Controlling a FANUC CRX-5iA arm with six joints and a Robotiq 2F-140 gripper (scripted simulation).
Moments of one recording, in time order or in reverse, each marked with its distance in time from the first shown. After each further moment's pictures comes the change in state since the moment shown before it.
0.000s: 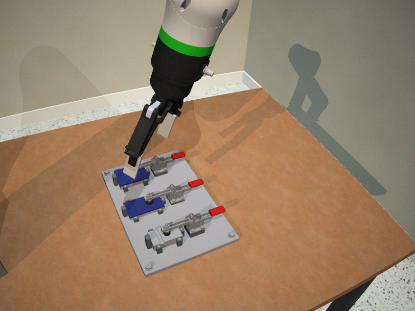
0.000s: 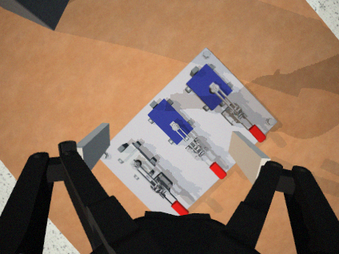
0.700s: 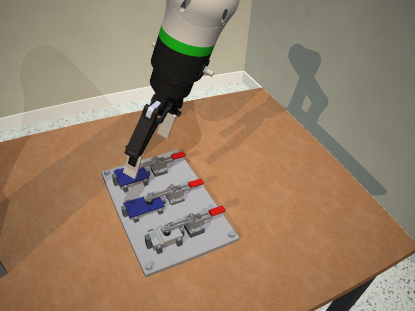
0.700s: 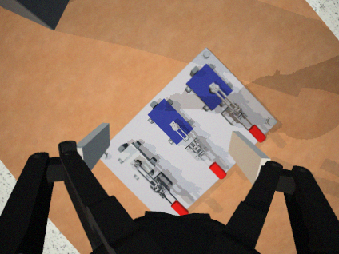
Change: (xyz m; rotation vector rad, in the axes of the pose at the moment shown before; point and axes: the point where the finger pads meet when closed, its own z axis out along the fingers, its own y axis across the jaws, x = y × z) arm 0.000 0.000 0.000 0.000 0.000 -0.002
